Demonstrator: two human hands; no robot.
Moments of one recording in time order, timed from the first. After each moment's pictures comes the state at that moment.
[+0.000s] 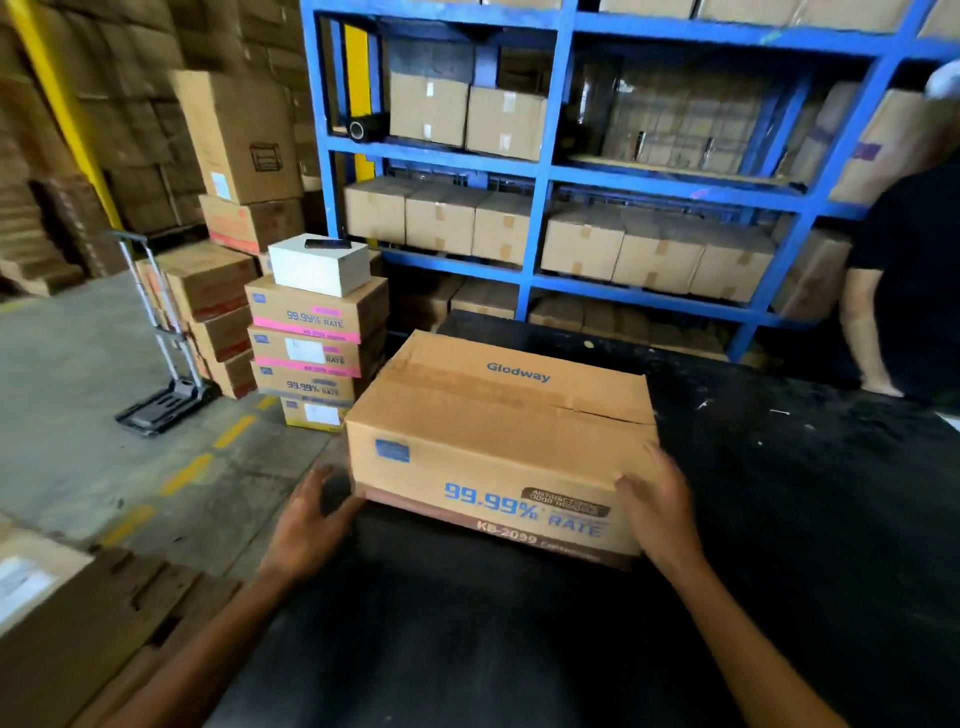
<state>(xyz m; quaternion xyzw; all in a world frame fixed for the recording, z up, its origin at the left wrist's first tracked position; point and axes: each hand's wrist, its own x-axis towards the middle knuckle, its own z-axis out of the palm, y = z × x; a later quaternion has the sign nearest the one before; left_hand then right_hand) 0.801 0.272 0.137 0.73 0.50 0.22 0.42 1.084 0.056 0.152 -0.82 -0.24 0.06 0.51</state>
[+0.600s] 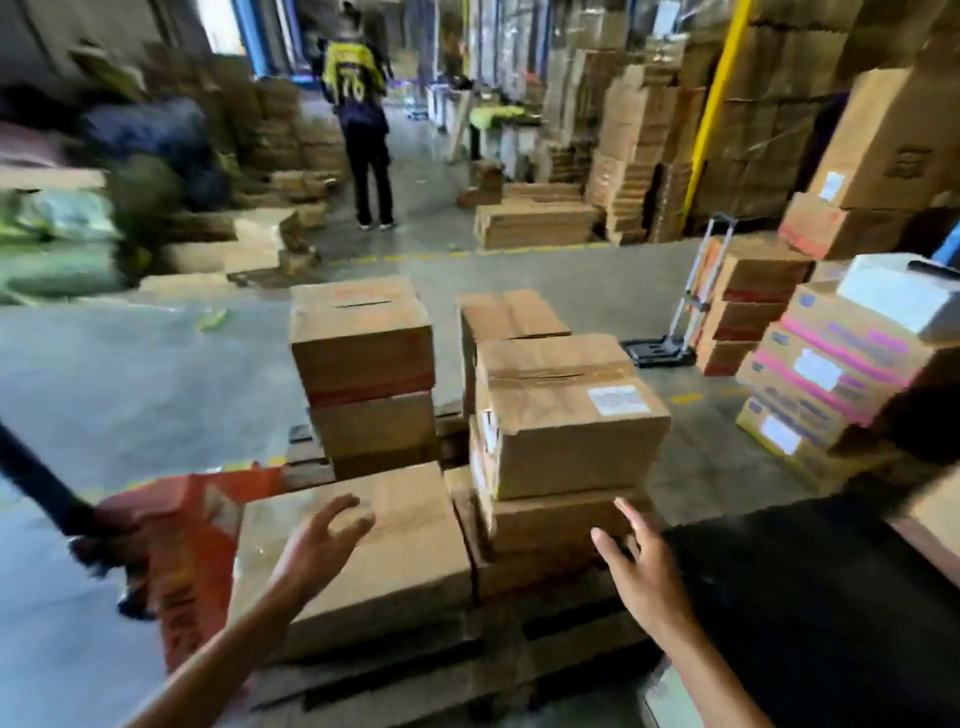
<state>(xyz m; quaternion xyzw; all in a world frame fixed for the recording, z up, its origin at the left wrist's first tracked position) 0.280 -0.004 0.090 0.38 0.80 0.38 0.27 0.609 0.121 0.071 -0.55 -0.67 0.39 0.32</state>
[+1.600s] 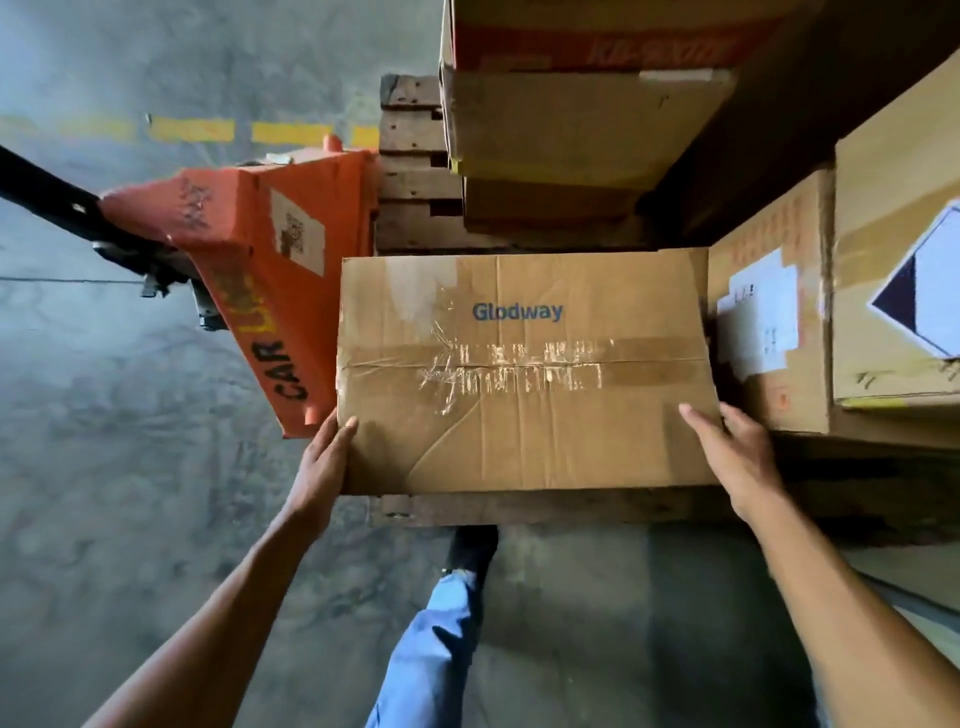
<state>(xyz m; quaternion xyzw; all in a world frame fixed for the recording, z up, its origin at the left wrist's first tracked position) -0.009 -0.018 -0.240 -0.03 0.77 0.44 0.46 0.310 0.249 -0.226 -0.71 -0.52 0.47 0.05</state>
